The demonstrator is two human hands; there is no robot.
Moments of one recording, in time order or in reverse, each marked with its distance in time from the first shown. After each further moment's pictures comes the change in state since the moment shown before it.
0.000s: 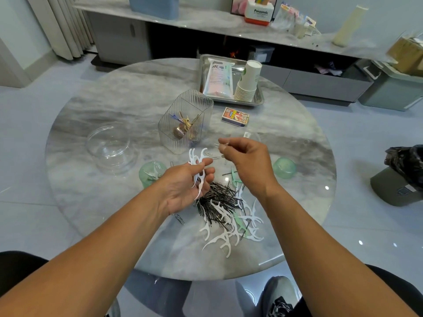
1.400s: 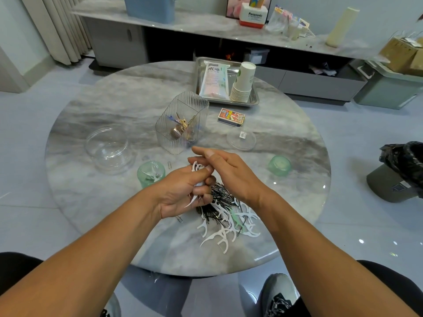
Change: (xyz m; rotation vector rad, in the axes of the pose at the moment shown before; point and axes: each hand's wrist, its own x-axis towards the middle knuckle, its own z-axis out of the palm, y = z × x) left_hand -0.018 -0.008 -0.001 0.178 -0.323 0.012; right_hand -0.029 -0.007 0.008 -0.045 -0.457 0.027
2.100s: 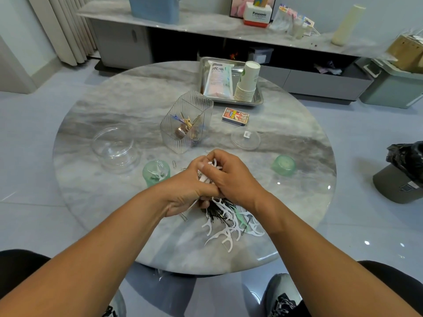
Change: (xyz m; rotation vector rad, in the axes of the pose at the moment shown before) left_hand -0.006 0.000 0.008 0.468 0.127 0.026; right_hand 0.002 0.006 0.012 -0.176 0.104 -0.028
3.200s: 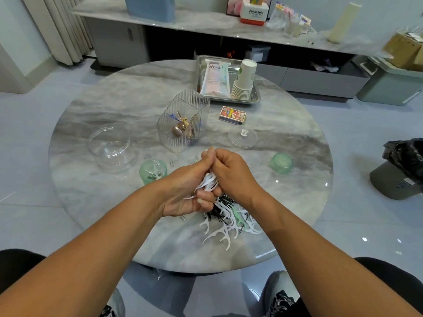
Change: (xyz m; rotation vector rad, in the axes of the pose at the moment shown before) left_hand -0.003 0.009 -0.002 -0.312 -0.183 -0.183; right_hand 0.001 0.003 0.000 0.070 0.084 0.071
